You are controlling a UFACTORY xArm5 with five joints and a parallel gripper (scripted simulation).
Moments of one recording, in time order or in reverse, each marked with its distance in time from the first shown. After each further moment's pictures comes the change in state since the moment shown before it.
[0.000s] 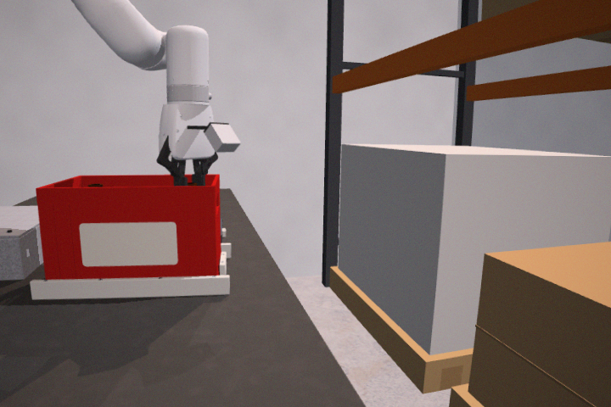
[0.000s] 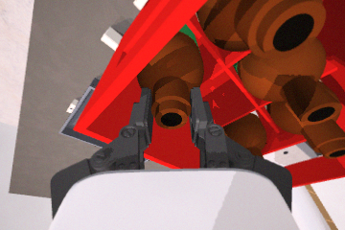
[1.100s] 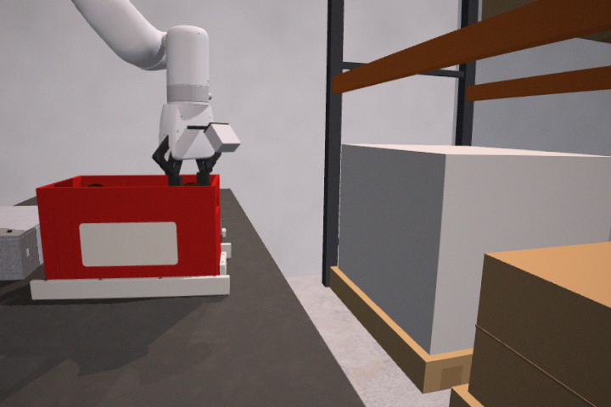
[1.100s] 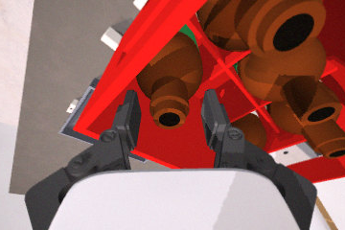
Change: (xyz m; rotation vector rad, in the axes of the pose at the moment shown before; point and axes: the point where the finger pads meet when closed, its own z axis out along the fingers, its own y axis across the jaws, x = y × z) arm 0.000 0.000 0.000 0.000 0.000 0.000
